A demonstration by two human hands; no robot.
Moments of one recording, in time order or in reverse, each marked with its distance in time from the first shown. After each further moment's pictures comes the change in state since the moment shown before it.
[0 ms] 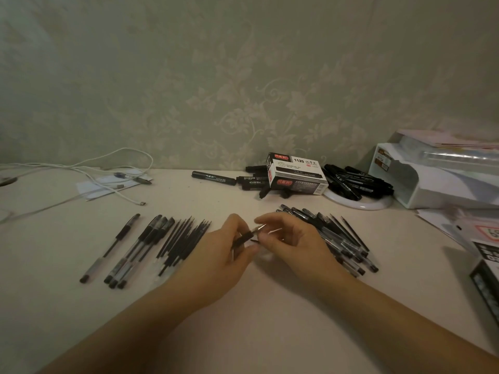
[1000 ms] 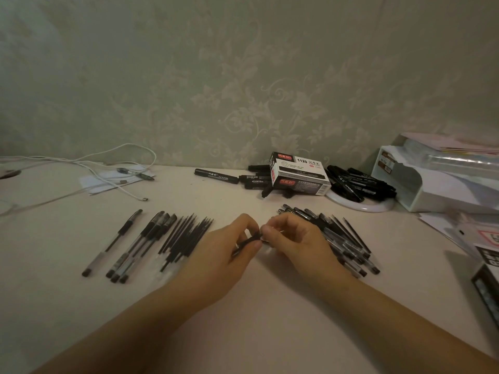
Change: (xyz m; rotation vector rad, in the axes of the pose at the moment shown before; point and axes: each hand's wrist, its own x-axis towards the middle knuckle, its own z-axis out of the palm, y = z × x) left_hand -0.002 0.001 0.001 -0.037 0.030 0.085; right_hand 0.001 -0.004 0.000 -0.012 0.062 0.080
